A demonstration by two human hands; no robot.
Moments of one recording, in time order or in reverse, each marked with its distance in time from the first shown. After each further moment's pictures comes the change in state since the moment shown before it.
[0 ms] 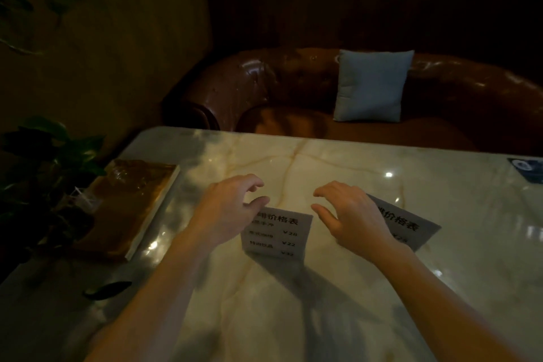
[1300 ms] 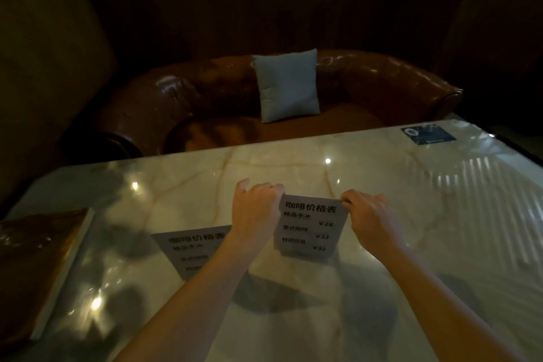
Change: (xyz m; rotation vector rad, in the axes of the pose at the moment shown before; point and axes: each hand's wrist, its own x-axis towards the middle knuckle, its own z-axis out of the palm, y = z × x) left_hand 0.039 0.128 0.093 0.131 -0.084 0.275; right_hand -0.097 0.087 -0.044 -0.186 0.229 0.464
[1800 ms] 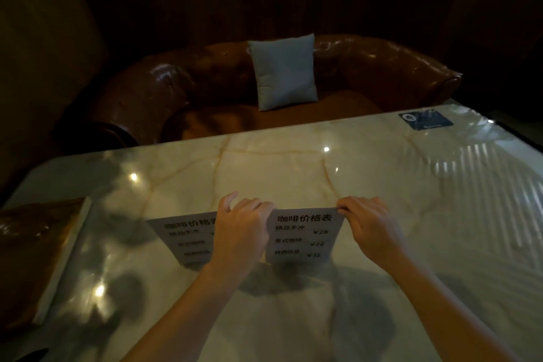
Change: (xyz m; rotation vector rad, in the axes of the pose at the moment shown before) left_hand -0.060 -0.001 -0.006 -0.019 0.156 0.075; right_hand -0.034 -0.004 -0.008 0.113 -0.031 -0.090
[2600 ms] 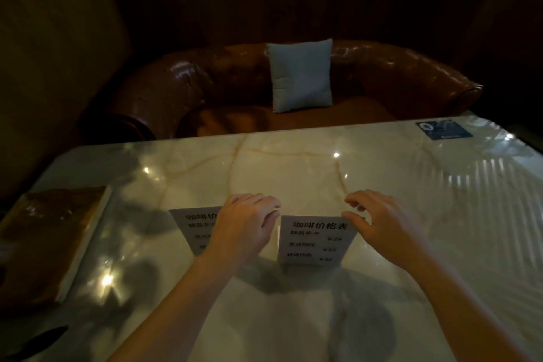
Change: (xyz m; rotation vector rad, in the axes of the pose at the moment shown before) left_hand -0.003 -0.023 -0.027 -0.148 -0.121 0.033; right_hand 0.013 -0.023 -0.019 -0.015 -0.130 -0.026
